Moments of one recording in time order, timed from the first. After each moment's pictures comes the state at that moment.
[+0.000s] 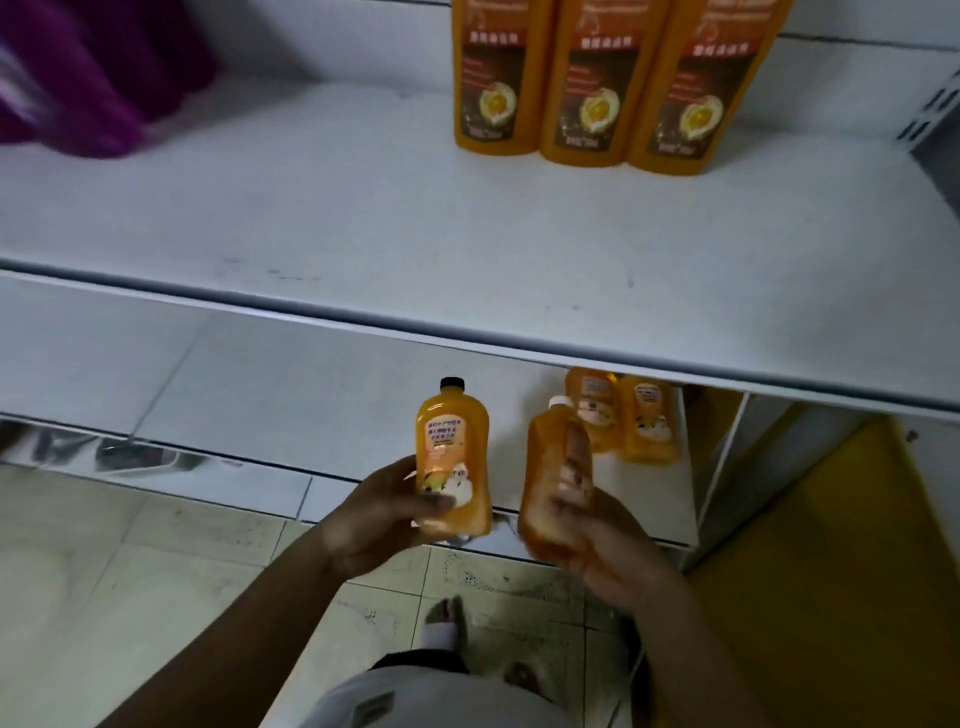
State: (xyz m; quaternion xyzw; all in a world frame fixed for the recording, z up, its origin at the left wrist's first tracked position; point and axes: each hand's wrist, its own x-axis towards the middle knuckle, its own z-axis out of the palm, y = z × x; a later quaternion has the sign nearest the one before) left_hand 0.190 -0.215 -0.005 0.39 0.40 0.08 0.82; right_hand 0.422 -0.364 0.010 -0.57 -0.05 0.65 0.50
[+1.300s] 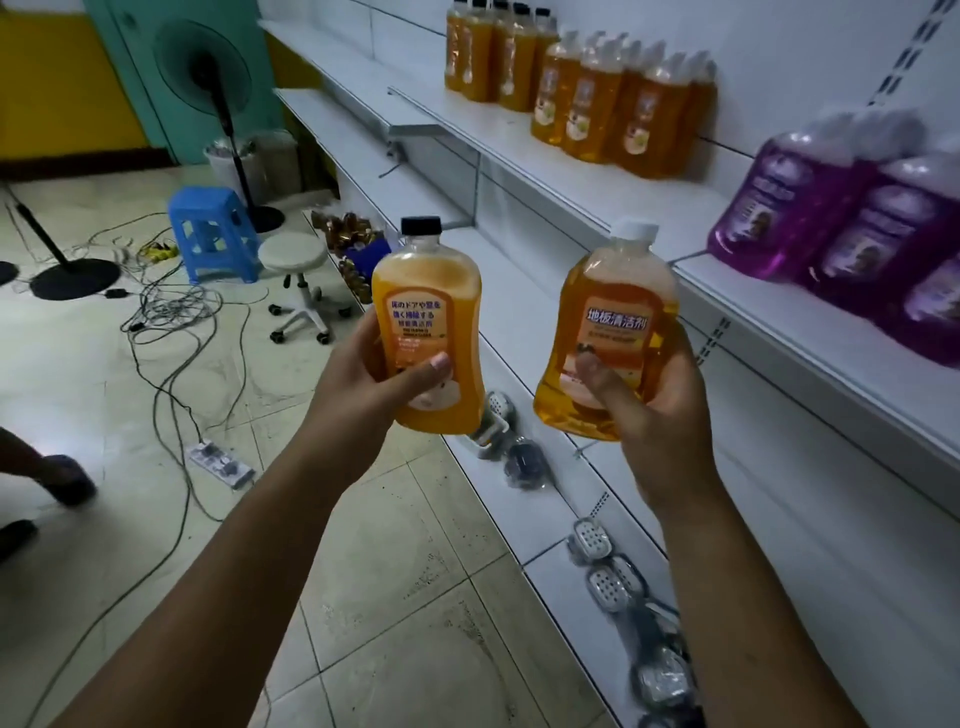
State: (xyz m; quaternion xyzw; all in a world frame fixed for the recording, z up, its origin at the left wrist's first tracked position) left_hand -0.313 -0.256 0.194 0.42 0.52 0.64 0.39; right_hand -0.076 -0.174 0.204 -0.36 -0.63 0.46 0.51
